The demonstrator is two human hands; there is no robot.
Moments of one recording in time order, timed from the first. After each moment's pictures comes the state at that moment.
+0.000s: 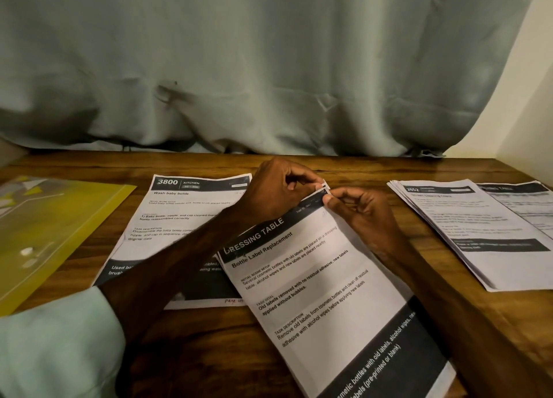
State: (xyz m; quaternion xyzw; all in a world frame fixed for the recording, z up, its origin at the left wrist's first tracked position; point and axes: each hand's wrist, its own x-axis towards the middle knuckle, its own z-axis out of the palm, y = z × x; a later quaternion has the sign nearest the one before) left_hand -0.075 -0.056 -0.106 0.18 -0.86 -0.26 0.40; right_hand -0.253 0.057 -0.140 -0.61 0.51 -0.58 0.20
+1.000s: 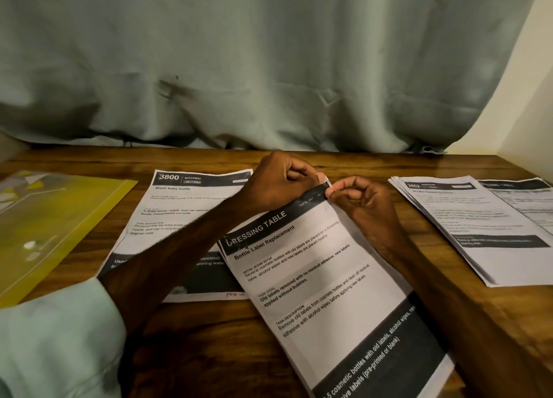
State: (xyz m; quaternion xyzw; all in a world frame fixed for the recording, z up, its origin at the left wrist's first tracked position) left_hand -0.073 -0.051 -0.098 0.22 -0.83 -0.36 0.37; right_hand -0.246 0.056 -0.135 -0.54 0.52 -0.63 0.23
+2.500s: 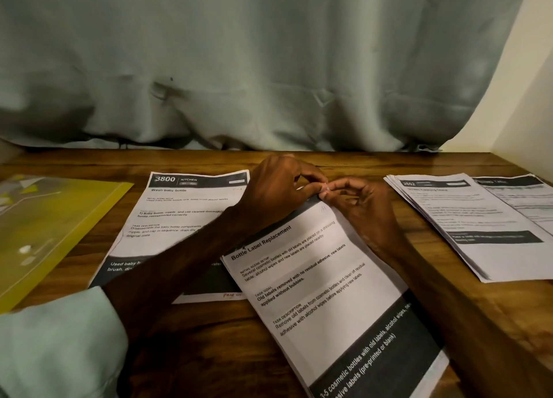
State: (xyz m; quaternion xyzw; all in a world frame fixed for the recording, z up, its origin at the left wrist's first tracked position) left_hand -0.076 -0.036 -0.100 0.19 -0.89 -0.11 0.41; right_hand -0.252 0.053 -0.141 -0.60 0.50 -0.61 0.15
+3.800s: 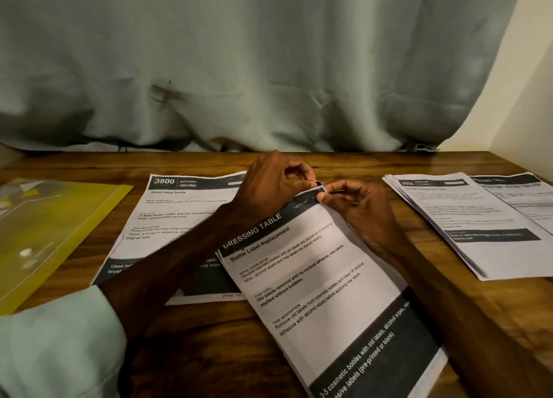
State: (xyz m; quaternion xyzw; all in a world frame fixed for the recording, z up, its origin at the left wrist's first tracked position) left_hand -0.071 -0.044 -0.097 0.21 -0.87 -0.21 0.39; right_hand -0.254 0.059 -0.140 -0.60 0.51 -0.59 0.19
